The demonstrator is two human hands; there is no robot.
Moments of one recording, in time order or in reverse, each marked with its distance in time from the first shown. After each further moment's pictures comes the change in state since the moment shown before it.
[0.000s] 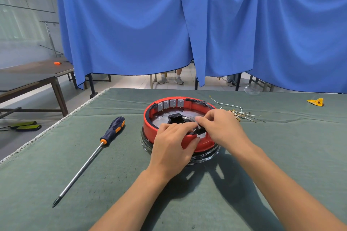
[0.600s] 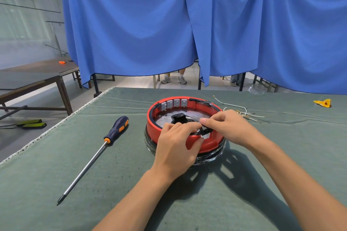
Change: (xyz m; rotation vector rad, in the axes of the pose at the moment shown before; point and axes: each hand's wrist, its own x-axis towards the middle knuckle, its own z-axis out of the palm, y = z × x) left_hand 0.001 0.001 0.001 -0.012 0.026 0.002; right_hand 0.009 0.015 -0.016 0.091 -0.219 -0.063
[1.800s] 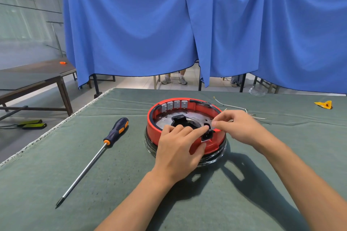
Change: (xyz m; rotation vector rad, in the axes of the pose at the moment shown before) left_hand 0.002 0.004 -0.003 0.189 -0.149 0.034; right_hand 0.001 0.008 -0.011 0.150 0.006 0.109
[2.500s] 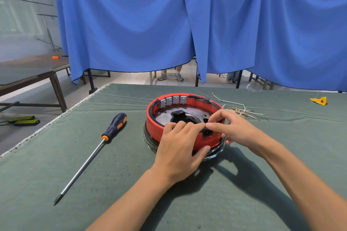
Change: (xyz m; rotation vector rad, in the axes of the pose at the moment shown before) left_hand -0.007 -0.001 0.002 0.045 -0.059 0.050; right_hand -0.009 0.007 0.011 0.051 -0.074 -0.013
